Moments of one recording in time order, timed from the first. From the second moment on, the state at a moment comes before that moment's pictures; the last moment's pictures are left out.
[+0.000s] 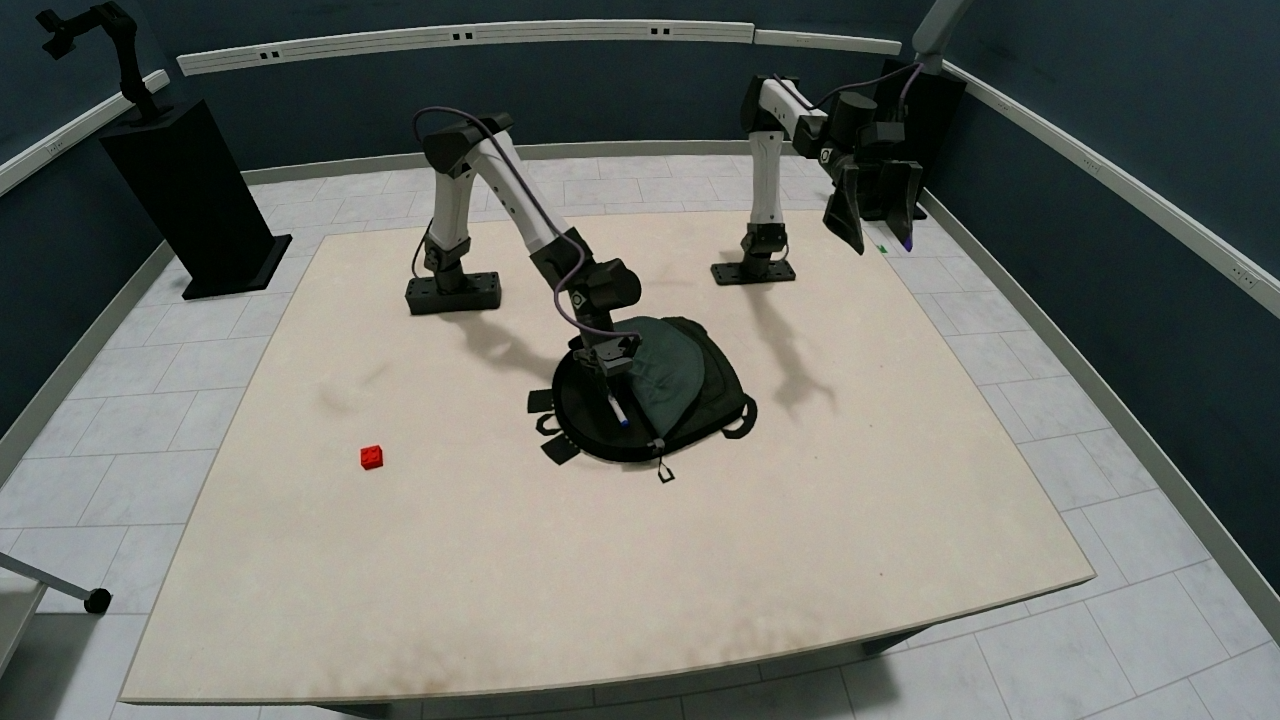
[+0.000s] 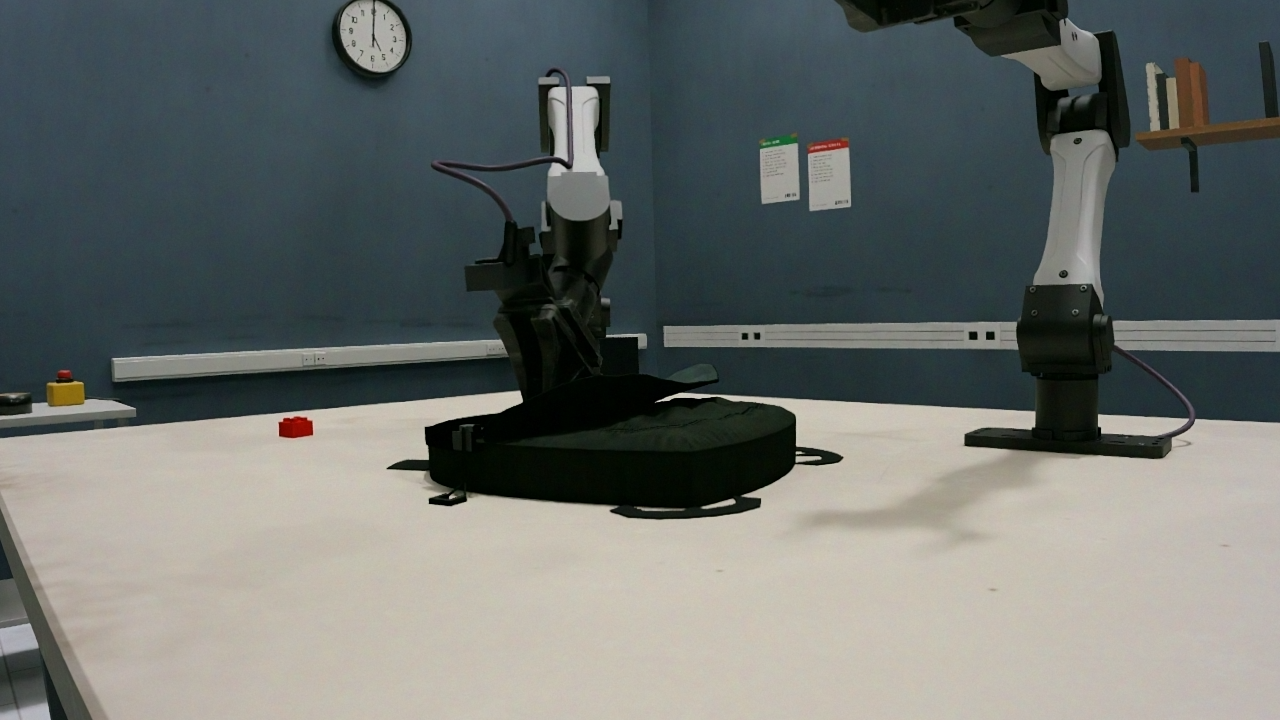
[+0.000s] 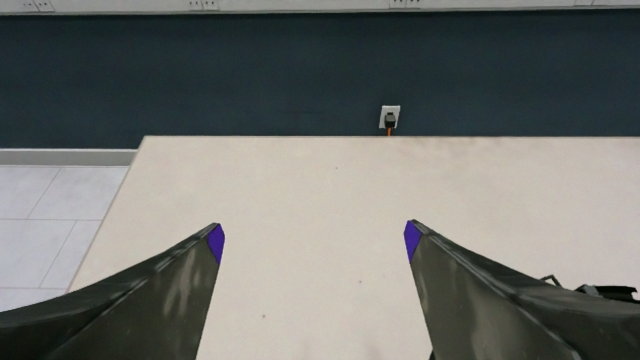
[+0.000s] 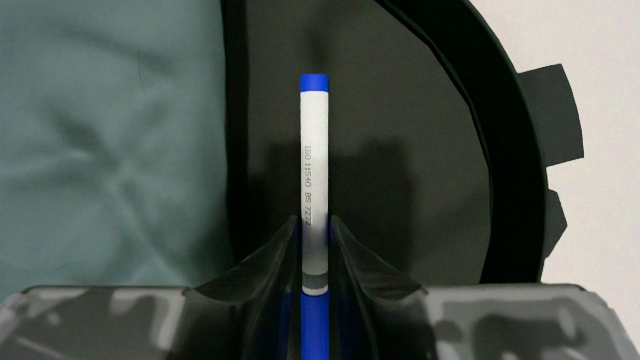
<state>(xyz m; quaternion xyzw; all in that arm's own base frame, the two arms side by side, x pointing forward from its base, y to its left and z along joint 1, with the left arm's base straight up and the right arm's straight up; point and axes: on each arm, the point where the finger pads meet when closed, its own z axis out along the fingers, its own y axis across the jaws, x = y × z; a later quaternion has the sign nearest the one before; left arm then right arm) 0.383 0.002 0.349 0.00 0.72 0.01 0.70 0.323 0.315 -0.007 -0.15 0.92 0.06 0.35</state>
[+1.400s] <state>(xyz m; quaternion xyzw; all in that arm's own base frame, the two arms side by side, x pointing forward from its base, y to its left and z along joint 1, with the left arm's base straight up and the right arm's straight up) 0.383 0.002 0.349 0.00 0.72 0.01 0.70 0.321 0.314 0.010 -0.15 0.92 0.06 0.35</state>
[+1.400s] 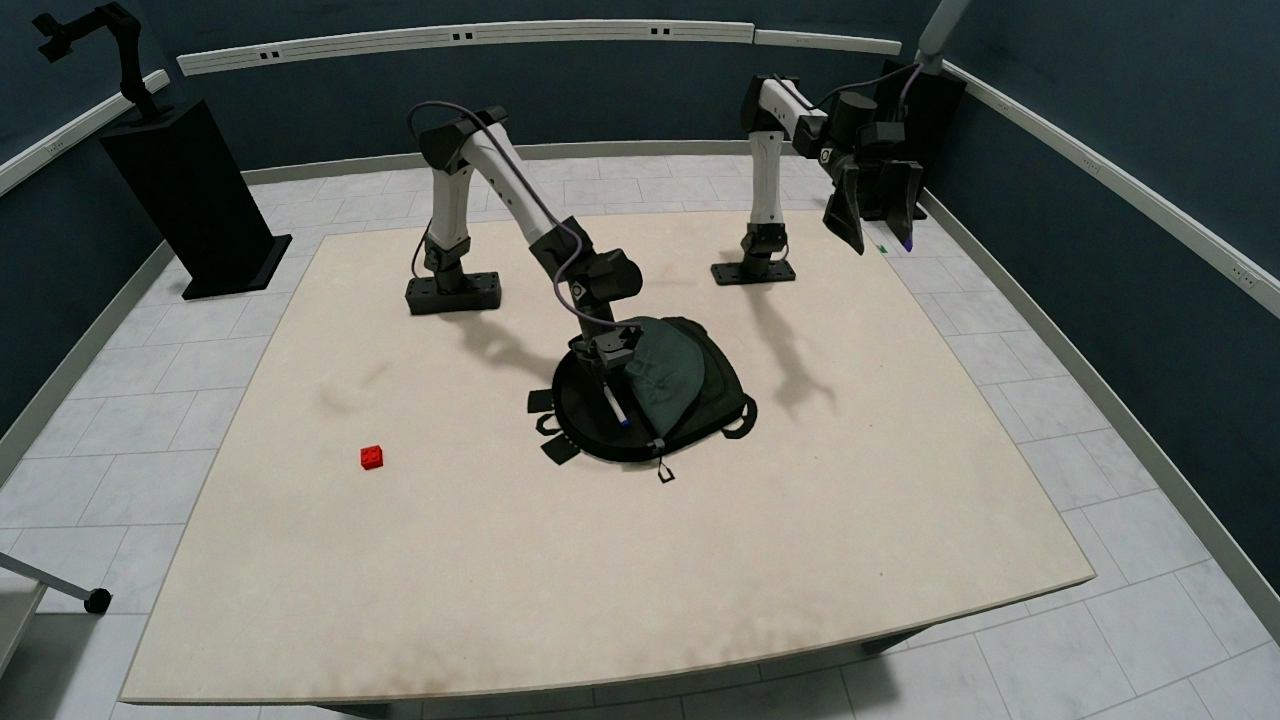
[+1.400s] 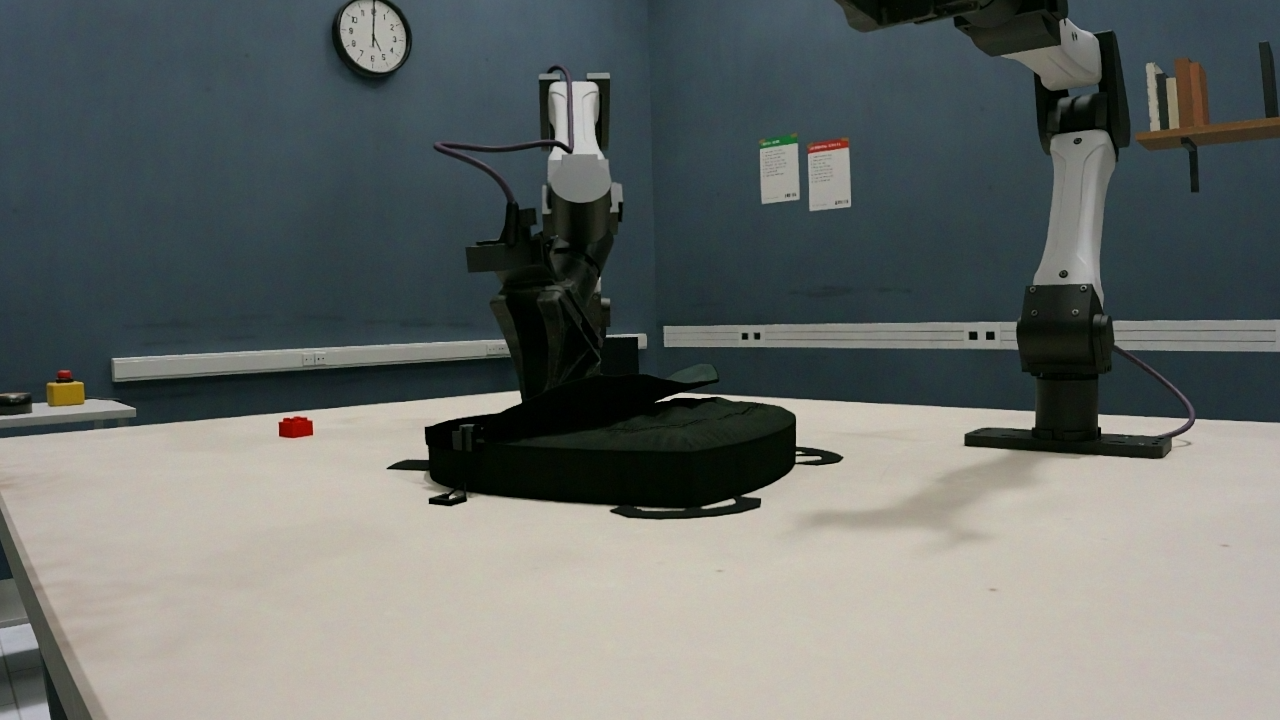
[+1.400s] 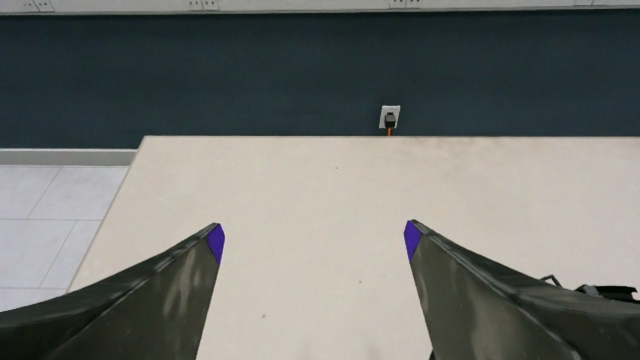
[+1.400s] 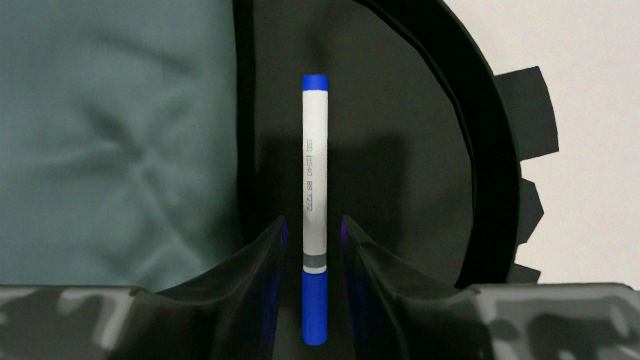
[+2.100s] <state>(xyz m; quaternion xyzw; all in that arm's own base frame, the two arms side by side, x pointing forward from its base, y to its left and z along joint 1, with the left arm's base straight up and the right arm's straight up) 0.383 0.002 0.349 0.00 0.72 0.01 0.70 0.322 0.314 0.019 -0.15 0.92 0.06 0.35</state>
